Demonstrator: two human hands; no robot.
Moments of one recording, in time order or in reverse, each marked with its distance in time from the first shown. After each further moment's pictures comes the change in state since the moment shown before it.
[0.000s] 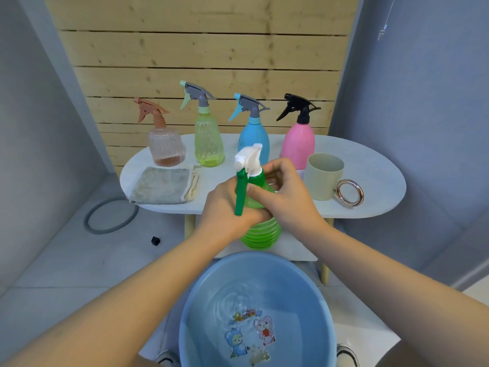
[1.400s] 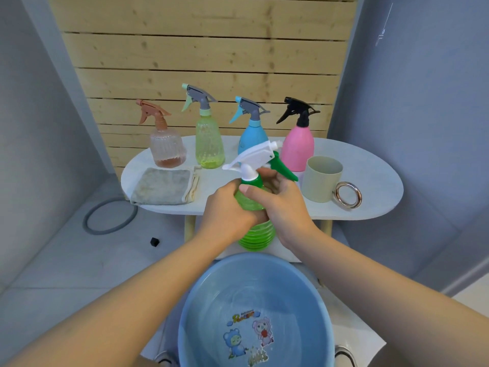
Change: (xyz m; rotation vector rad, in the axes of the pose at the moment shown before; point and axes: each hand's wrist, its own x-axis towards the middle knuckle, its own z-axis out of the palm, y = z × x) left_hand -0.002 -0.002 -0.003 0.057 0.027 -0.025; right_hand -0.003 0.004 0.017 0.310 0.111 0.183
